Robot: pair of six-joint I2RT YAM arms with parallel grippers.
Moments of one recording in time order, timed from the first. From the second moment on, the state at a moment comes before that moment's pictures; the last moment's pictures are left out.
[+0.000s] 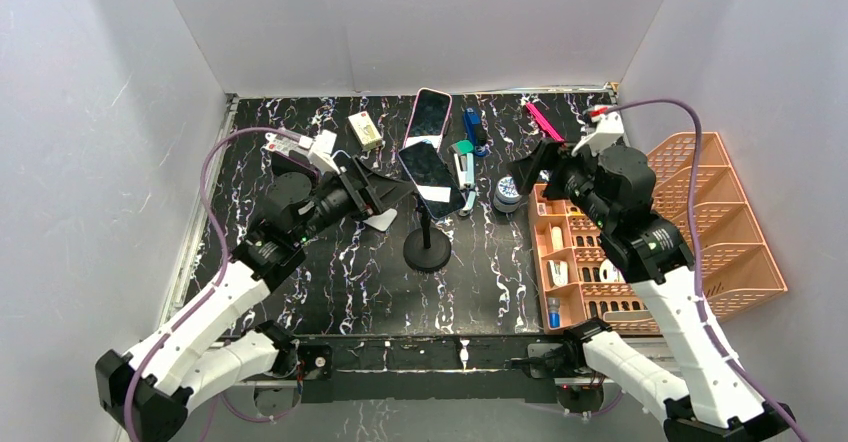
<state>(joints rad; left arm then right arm) -0.62 0.94 0.80 0.05 0.26 -0.94 0.43 0.80 1.08 -0.54 0.00 0.38</state>
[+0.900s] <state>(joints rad) -0.62 0.80 0.91 -0.35 -0.27 -0.59 0.57 1.23 1.58 -0.75 0.41 0.55</state>
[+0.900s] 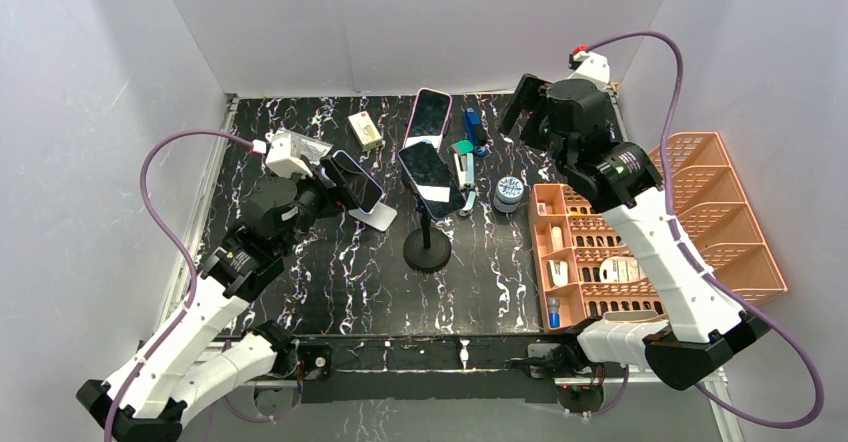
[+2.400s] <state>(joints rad) -0.62 0.71 0.76 -0.11 -0.06 -0.51 0.99 1.21 1.56 -0.88 0.18 0.29</state>
